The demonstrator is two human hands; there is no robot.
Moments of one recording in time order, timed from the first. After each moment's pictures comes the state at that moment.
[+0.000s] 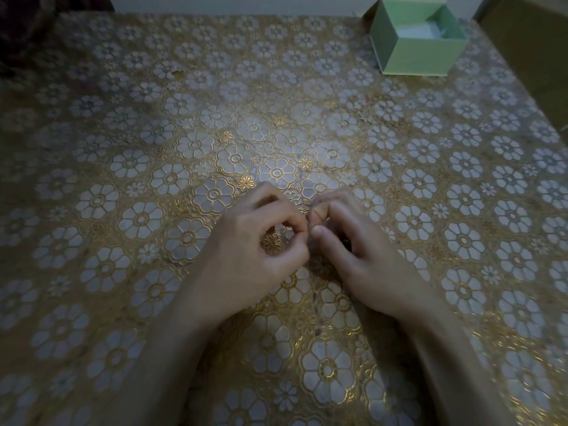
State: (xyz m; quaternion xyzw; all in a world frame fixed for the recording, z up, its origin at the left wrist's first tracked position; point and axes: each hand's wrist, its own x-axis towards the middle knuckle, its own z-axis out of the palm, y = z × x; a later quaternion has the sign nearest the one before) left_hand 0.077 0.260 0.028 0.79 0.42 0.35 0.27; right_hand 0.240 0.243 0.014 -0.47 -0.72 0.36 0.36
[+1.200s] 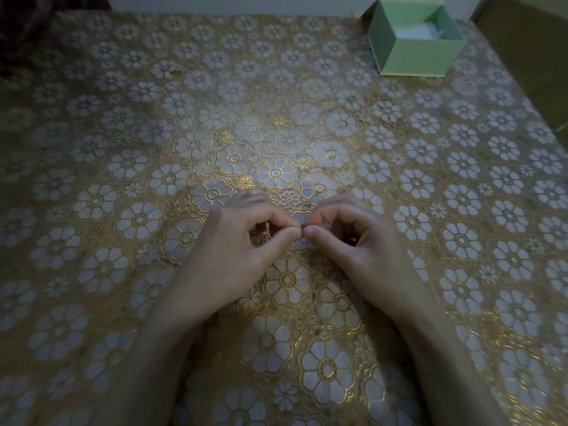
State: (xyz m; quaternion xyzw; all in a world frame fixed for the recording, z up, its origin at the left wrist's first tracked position) left_hand 0.066 0.266 0.023 0.77 0.44 0.33 0.31; right_hand 0.236 0.242 0.019 -0.50 -0.64 0.39 0.44
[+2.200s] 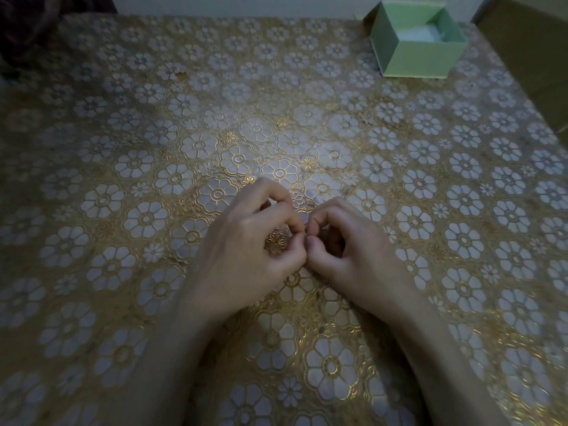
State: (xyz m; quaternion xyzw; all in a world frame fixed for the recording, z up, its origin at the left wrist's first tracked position) left_hand 0.071 0.261 0.023 0.82 0.43 0.33 0.20; right_hand 0.229 0.241 0.013 -0.54 -0.72 0.26 0.36
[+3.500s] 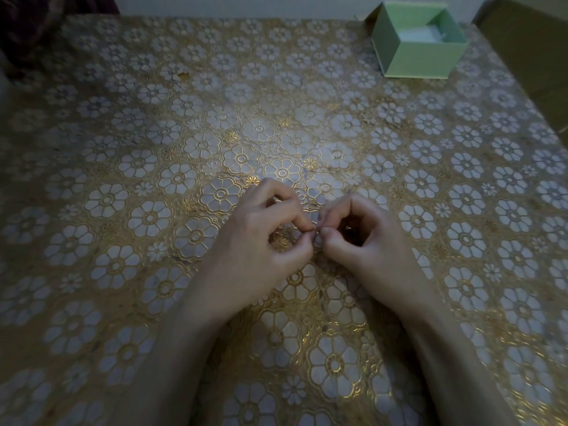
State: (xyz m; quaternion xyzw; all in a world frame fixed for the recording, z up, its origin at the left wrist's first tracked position) left_hand 0.074 0.264 0.020 0.79 0.43 0.35 0.27; right_hand 0.233 0.239 0.019 -0.50 -0.58 0.44 0.46
